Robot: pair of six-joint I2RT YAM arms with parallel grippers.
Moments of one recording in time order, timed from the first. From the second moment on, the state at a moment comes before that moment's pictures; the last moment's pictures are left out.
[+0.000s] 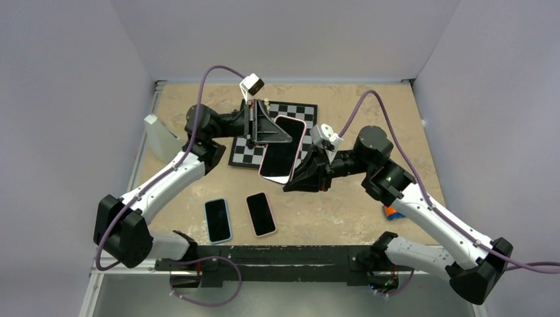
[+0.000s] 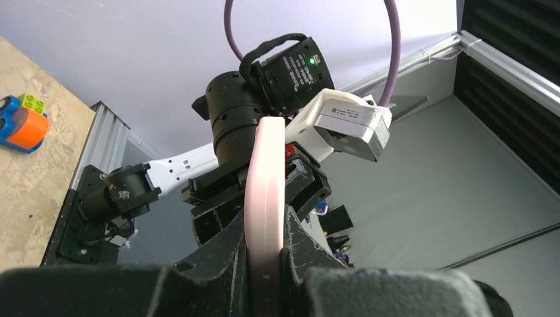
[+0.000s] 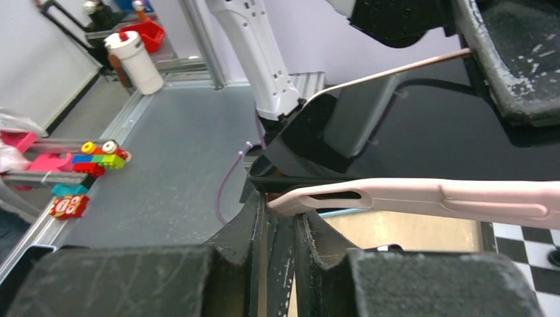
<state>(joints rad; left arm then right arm) -0.54 1.33 1.06 0.75 1.07 -1.58 0.72 1.00 0.98 0.05 -1.02 0.19</state>
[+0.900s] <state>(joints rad) -0.60 1.31 0.85 0.89 0.51 -1.44 0.76 0.74 0.78 0.03 -0.34 0.50</state>
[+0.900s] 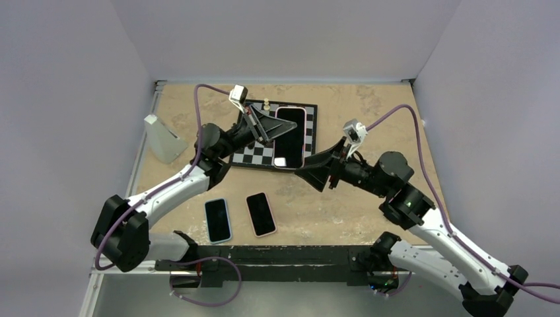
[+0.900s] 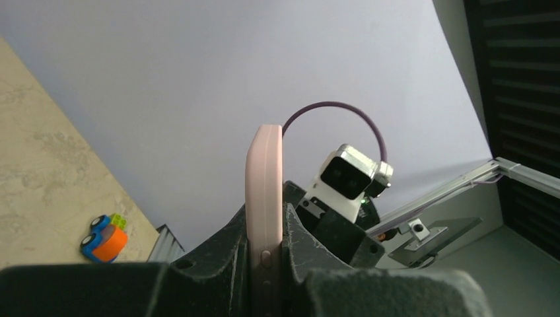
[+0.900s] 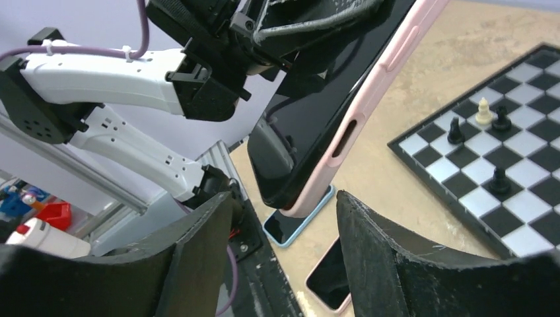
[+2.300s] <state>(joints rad) -0.58 1.19 0.88 0.51 0.58 -1.09 0.74 0.84 0.93 -0.24 -0.39 0.73</state>
